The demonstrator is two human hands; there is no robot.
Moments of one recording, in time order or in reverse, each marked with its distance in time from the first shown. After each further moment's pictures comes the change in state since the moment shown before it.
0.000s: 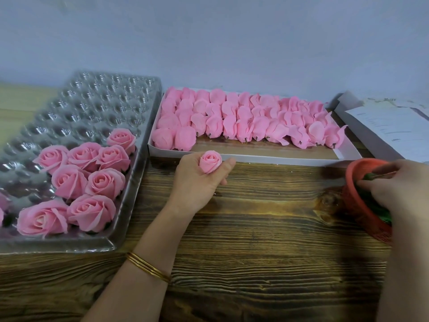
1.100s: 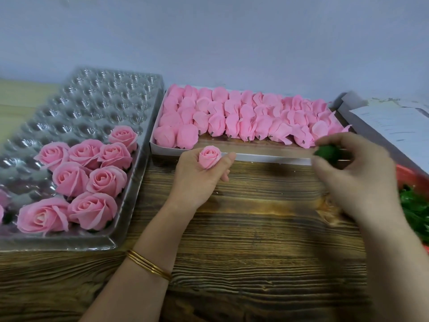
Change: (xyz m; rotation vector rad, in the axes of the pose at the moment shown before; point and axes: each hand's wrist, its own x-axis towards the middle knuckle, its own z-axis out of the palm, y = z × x) left_hand 0.002 0.002 0.000 -0.062 0.023 -0.045; right_hand -0.047 -0.060 -0.004 0.404 -0.019 -0.541
